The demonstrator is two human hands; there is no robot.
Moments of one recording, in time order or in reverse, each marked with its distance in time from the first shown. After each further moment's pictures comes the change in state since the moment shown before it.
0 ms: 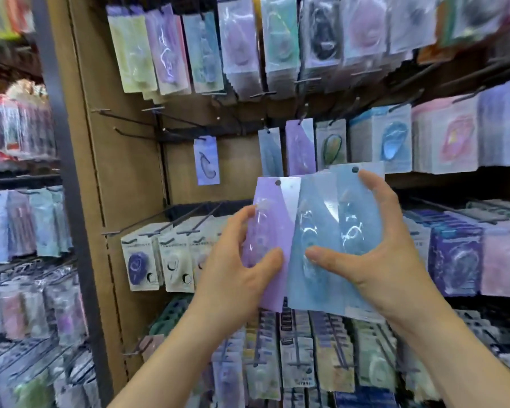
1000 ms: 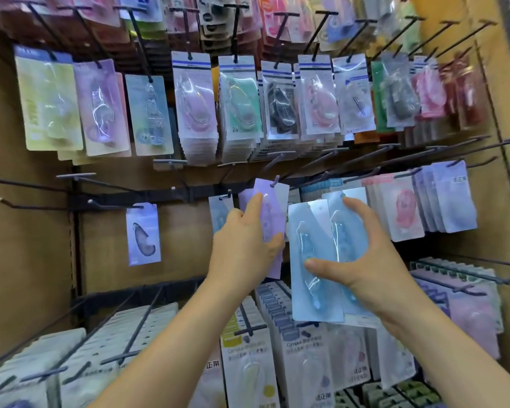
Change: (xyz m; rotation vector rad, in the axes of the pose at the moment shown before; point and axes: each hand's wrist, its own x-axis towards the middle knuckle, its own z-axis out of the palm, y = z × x) left_hand 0.194 0.003 0.033 0.650 -0.023 0.340; right_hand 0.105 0.019 -0.005 -0.262 0.260 0.086
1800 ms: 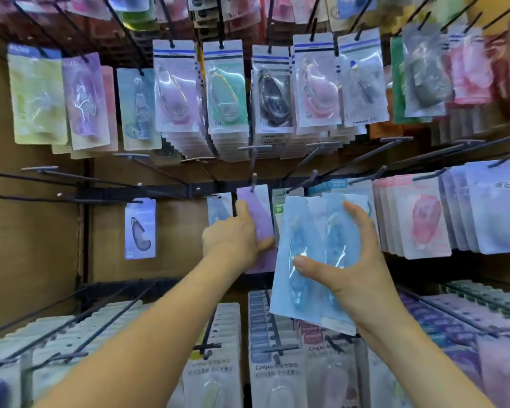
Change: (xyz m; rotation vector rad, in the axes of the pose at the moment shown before) left_hand 0.065 0.000 0.067 0.497 -0.072 -0.280; right_hand 0.050 0.059 -0.013 0.243 -0.075 -0.082
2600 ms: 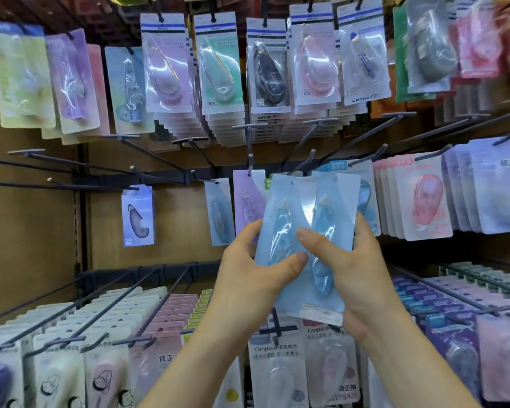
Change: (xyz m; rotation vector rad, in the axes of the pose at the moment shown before) left_hand -0.113 0.009 -0.018 -1.651 -0.220 0.066; right_hand -0.015 -0.014 0.011 0.422 -0.027 0.189
